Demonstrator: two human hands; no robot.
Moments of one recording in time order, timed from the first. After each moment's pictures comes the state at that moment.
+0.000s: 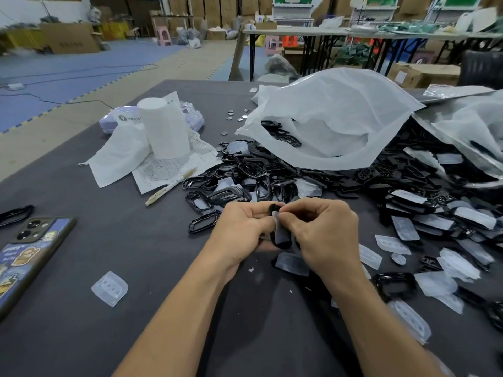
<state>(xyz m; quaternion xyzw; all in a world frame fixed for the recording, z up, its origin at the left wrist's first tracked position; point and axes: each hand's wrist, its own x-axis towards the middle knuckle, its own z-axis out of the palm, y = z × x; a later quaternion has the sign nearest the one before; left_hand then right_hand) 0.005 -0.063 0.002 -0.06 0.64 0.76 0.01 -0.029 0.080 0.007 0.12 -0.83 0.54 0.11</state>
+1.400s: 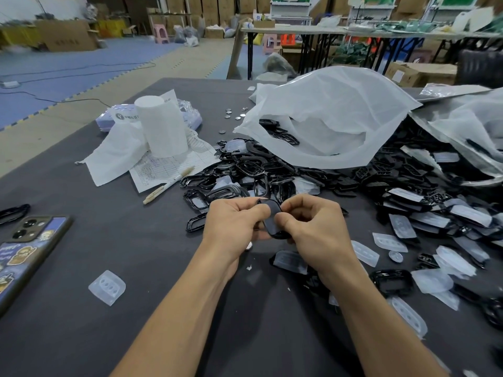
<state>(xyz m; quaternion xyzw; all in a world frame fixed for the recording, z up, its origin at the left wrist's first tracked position) 0.006 -0.059 0.009 -0.16 0.63 0.75 -0.09 -0.030 0.080 0.005 0.12 -0.79 0.60 -0.01</state>
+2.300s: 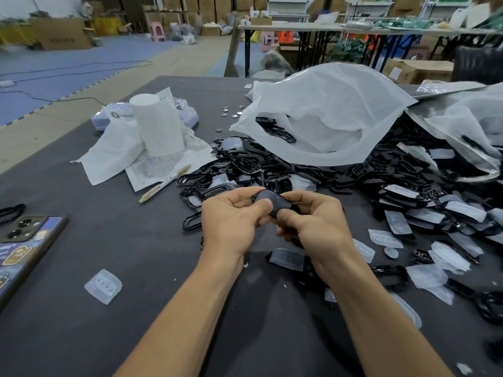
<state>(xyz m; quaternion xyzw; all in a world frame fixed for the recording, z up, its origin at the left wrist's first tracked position) 0.004 -0.046 0.009 -0.17 0.60 0.76 -0.20 -0.033 0.081 0.009 0.07 -0.70 0.71 -0.10</state>
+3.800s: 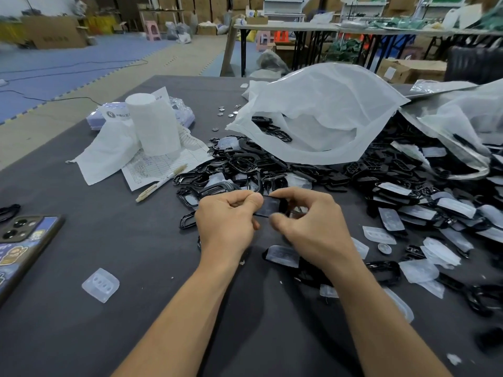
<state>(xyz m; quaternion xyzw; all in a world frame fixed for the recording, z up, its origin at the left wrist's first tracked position) -0.003 -0.052 -0.007 -0.21 0.71 0.62 -0.25 -0.027 0.090 0.013 0.16 -0.85 0.50 0.04</state>
